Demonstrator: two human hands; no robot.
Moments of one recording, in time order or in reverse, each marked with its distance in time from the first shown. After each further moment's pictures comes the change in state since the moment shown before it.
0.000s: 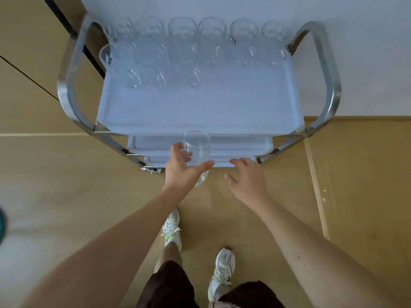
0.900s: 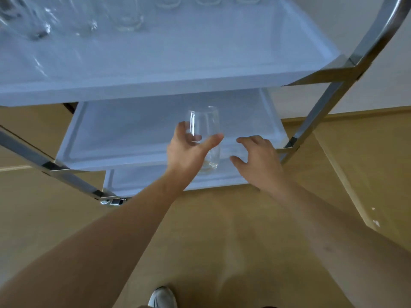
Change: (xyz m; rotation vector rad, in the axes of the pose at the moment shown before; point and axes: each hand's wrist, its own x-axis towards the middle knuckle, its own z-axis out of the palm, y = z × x) left_hand 0.147 -0.147 0.172 -0.072 -0.004 0.217; right_hand 0.153 0.173 0.158 -0.026 0.299 -0.093
